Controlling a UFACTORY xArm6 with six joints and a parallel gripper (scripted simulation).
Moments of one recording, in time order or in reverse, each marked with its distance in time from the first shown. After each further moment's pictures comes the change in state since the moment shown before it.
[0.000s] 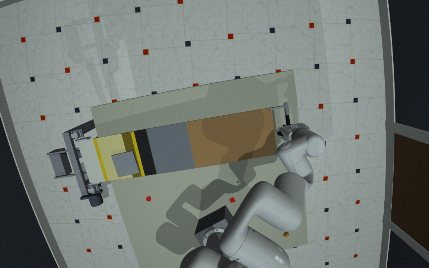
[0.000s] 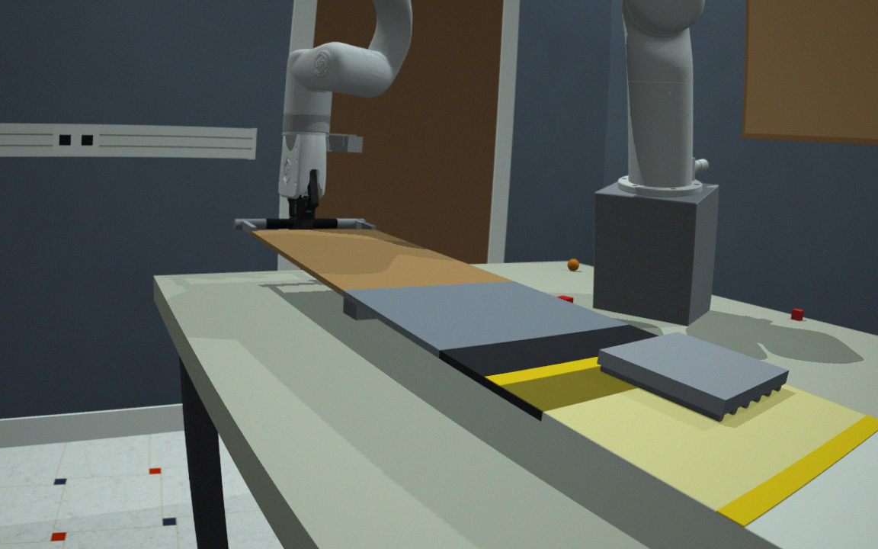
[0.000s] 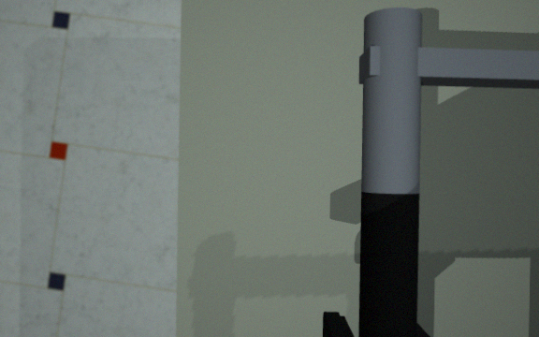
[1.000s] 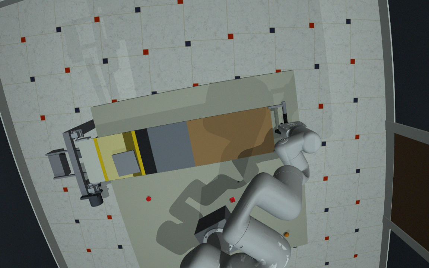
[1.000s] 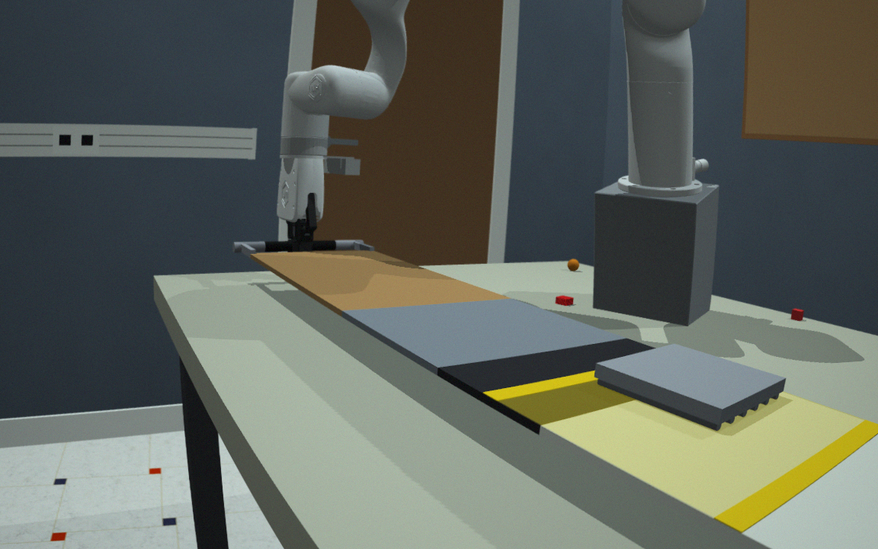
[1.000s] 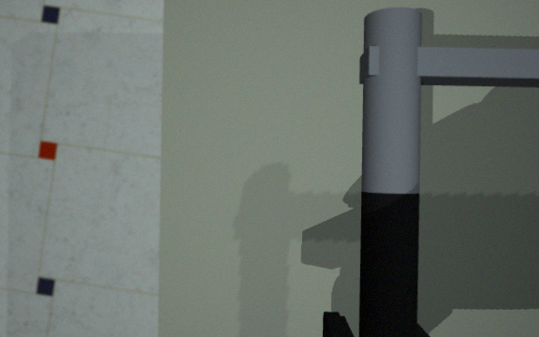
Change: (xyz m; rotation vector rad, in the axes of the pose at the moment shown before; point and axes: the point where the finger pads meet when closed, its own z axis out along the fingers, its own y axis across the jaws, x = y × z) arm -0.001 -0.001 0.036 -0.006 0.002 0.000
